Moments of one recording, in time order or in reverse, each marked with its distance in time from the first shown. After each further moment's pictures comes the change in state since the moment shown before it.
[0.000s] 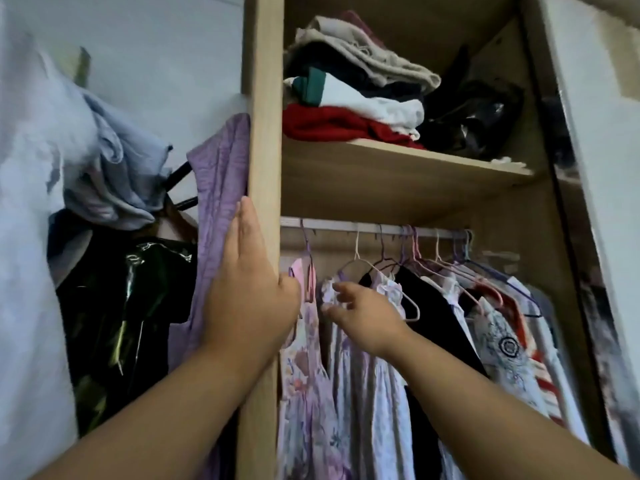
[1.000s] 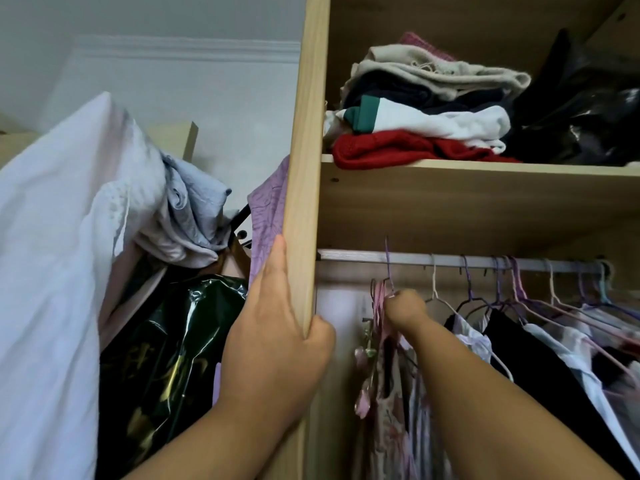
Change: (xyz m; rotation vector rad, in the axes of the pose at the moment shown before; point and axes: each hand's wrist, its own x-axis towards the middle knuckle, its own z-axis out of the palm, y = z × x) left_hand 0.000 -0.005 0.005 0.081 0.047 -0.013; right_hand 0.156 0.020 0.034 0.170 0.003 0.213
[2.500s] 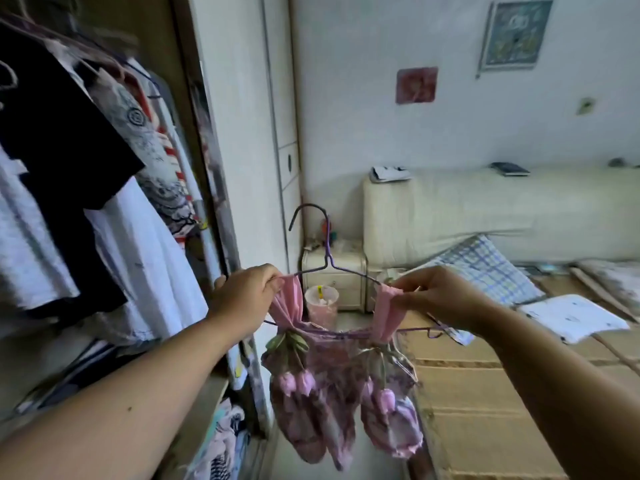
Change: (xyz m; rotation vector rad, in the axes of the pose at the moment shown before) left_hand -0.340 0.125 0.028 -0.876 -1.254 0.491; right_hand -0.683 0.053 -0.161 -0.353 0.348 0.847
